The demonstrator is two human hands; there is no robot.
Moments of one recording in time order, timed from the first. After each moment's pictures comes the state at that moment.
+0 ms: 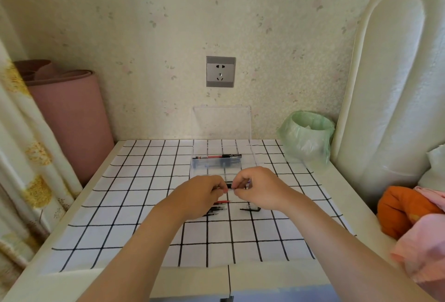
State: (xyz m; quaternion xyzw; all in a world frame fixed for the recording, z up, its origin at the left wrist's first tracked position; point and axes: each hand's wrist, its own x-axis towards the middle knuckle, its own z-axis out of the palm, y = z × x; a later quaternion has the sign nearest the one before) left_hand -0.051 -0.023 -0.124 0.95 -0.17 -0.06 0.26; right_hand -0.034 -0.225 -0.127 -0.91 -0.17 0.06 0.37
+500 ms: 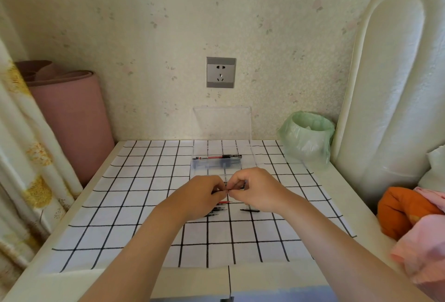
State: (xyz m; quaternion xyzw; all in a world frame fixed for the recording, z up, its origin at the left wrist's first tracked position) left_hand -0.054 -0.025 -0.121 0.95 -0.17 -0.06 0.27; right_hand -0.039 -0.214 -0.124 -0.90 -0.18 0.06 0.38
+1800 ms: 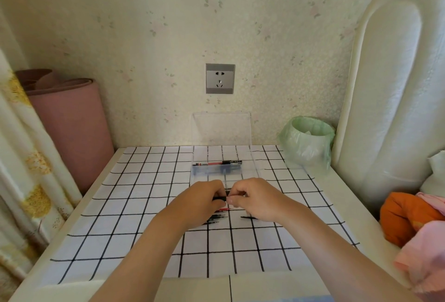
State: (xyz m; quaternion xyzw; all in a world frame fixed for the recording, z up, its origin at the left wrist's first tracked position) left_hand -0.049 -0.023 -0.123 0.94 -0.20 -0.04 0.27; right_hand -0.039 -0.214 -0.124 -0.93 -0.18 0.08 0.32
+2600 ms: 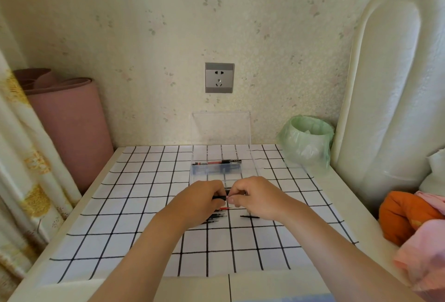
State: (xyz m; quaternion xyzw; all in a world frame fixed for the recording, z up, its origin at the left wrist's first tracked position) left_hand -0.049 -0.023 -0.125 0.95 -0.20 -0.03 0.25; right_hand -0.039 -0.217 -0.122 -0.93 -0.18 0.08 0.32
